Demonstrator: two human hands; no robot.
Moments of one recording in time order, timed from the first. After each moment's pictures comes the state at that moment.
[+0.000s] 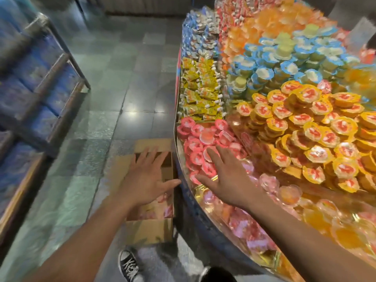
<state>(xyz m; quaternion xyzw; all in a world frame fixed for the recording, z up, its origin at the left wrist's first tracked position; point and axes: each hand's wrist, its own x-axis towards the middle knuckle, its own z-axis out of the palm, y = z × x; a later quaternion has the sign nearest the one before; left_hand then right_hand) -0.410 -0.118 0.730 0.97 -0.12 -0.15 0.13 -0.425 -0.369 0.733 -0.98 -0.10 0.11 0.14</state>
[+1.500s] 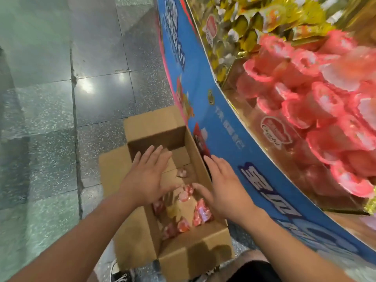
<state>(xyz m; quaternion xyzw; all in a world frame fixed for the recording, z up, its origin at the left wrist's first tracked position) -0.157 0.088 0.318 0.92 -0.29 -0.25 0.08 -0.261 -0.124 0.339 -0.96 0.06 0.17 0.21</state>
